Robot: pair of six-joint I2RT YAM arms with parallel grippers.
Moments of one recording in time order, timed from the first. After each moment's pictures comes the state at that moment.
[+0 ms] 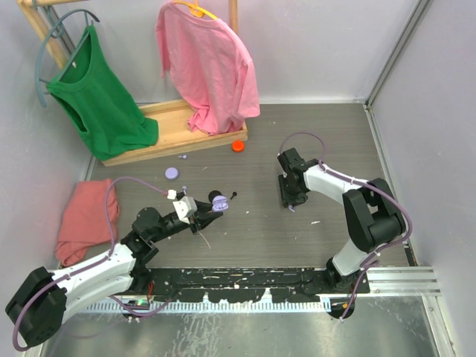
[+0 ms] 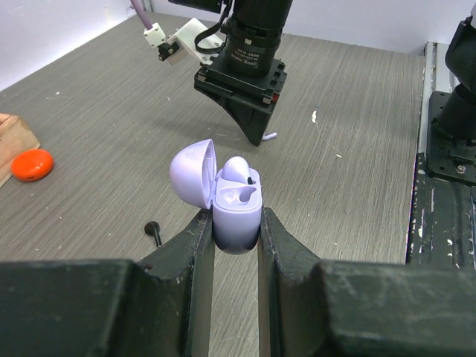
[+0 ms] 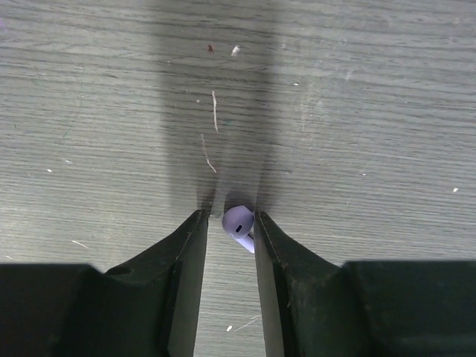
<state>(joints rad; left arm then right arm) -0.72 0.80 0.15 0.73 0.41 0.02 0.42 1.62 0.94 -0.60 0.07 0.29</state>
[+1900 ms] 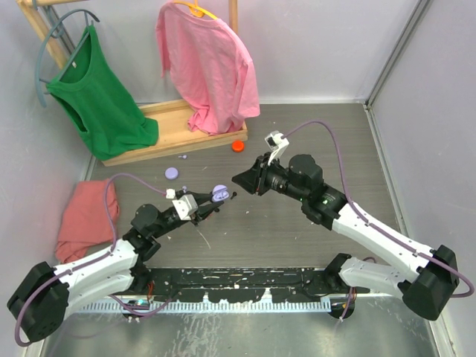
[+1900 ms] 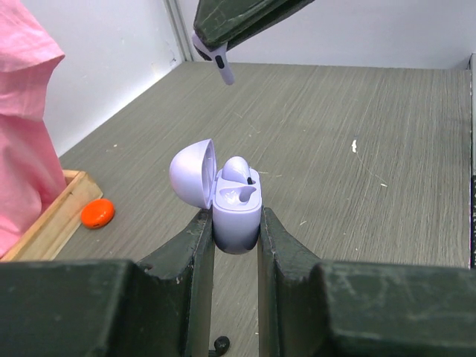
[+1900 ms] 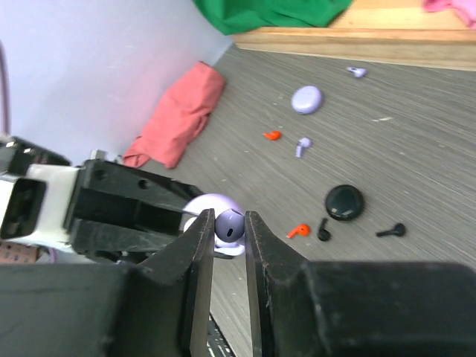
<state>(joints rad) -0.72 0.85 0.19 0.82 0.37 0.15 0.76 1.05 0.85 0.03 -0.23 0.52</state>
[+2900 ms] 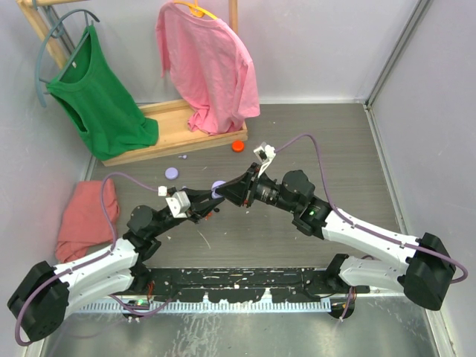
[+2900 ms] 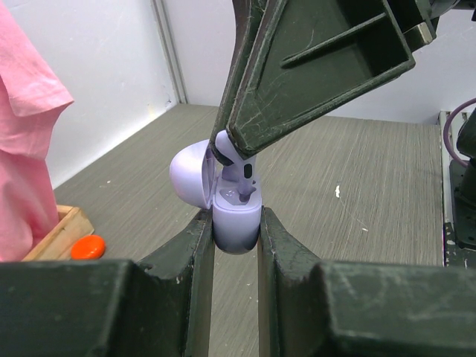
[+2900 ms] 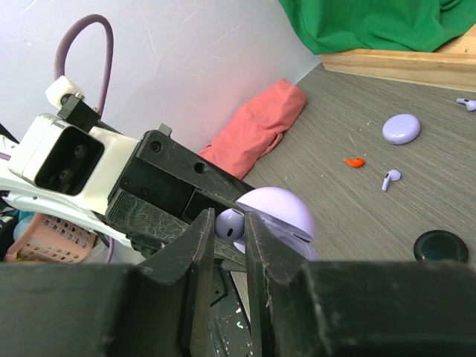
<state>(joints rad) -0.72 0.86 0.21 0.95 0.39 0.04 0.89 1.09 0.70 0.45 -0.27 0.61</state>
